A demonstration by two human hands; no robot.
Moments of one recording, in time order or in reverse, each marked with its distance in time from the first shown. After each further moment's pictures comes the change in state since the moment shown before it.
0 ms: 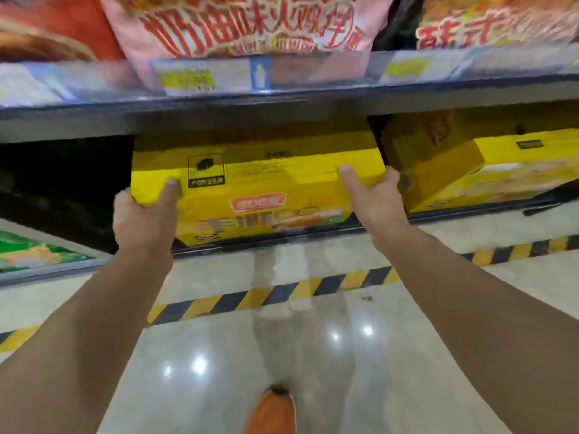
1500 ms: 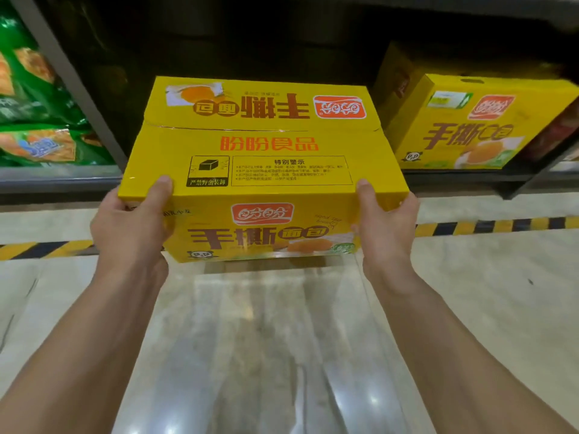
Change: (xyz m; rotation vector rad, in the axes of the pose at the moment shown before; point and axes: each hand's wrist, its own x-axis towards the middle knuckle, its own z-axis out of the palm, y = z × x) left_hand -0.193 -0.198 -0.080 -0.562 -0.045 0.222; right_hand -0.163 0.234 -0.032 0.565 0.201 -0.266
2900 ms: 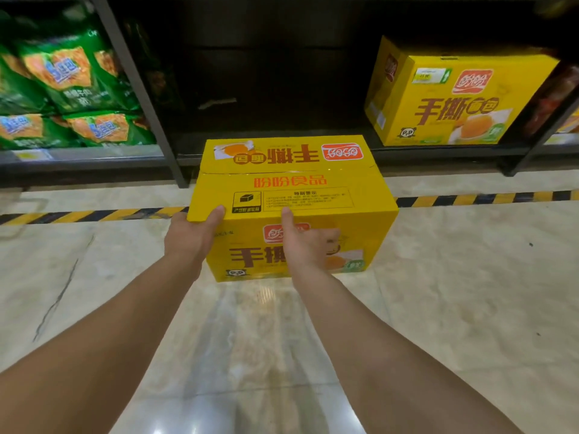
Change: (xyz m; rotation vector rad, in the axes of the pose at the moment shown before) left_hand -0.076 -0.083 -0.071 0.548 -0.088 -0.086; right_hand -0.144 0.088 -0.001 -0.402 -0.214 0.277
